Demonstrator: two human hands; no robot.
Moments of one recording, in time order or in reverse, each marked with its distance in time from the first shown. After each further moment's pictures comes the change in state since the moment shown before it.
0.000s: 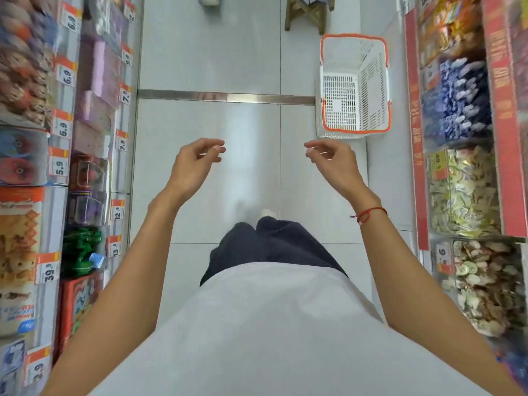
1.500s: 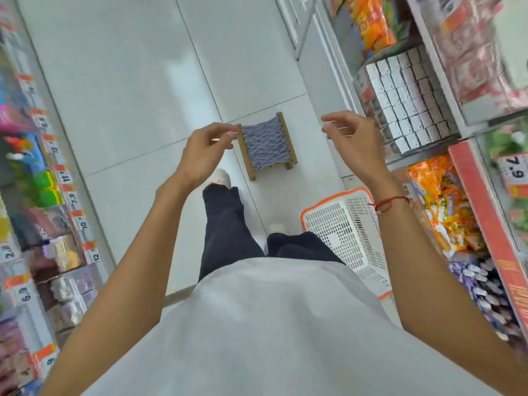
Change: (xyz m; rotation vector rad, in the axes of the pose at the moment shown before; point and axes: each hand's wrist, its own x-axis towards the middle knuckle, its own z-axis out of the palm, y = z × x) left_hand 0.883 0.553 0.067 0.265 -0.364 0.173; right_hand 0.866 -0.235 -0.293 0.164 0.390 0.123
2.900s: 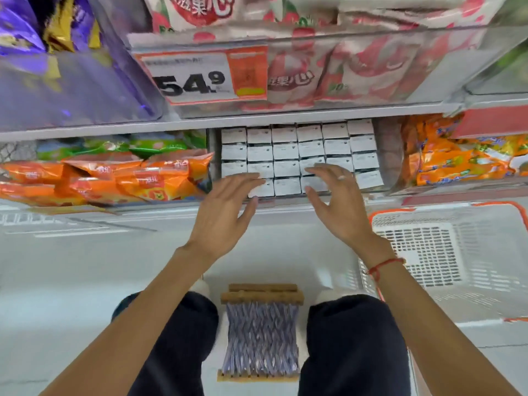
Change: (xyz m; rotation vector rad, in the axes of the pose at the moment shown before) left_hand 0.488 0.080 0.357 0.816 -0.879 1.372; right_hand 0.264 0.296 -0.011 -0.157 0.932 0.509
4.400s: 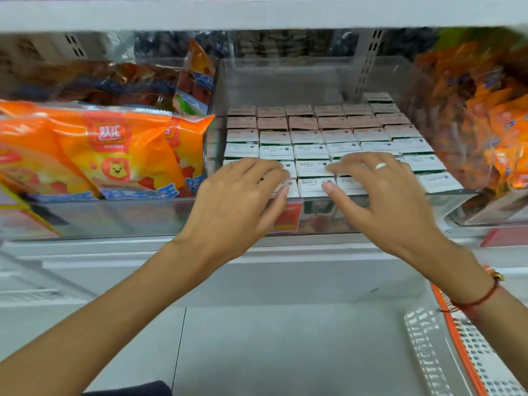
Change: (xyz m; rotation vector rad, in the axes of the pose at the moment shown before) left_hand 0.019 -0.035 0.058 0.454 0.425 0.339; right_hand 0.016 0.038 0.050 -0.350 0.344 -0.401
